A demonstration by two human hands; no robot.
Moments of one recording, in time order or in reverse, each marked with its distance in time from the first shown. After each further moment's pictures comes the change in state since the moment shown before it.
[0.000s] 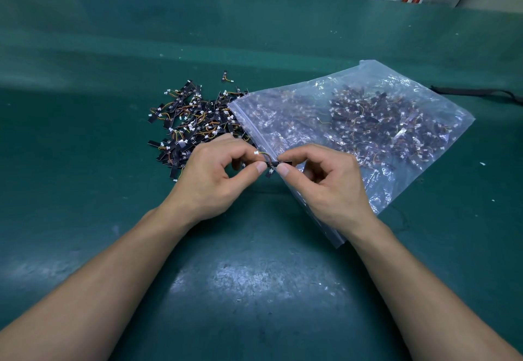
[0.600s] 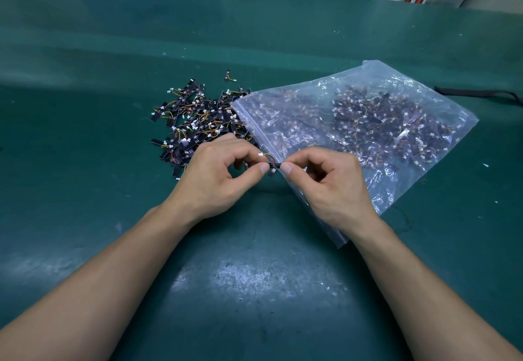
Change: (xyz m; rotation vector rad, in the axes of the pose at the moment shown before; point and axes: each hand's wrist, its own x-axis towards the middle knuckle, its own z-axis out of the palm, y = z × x) left_hand -0.001 -0.001 0.000 0.015 -0.007 0.001; right_hand 0.001 -0.003 0.001 -0.036 -0.011 0.036
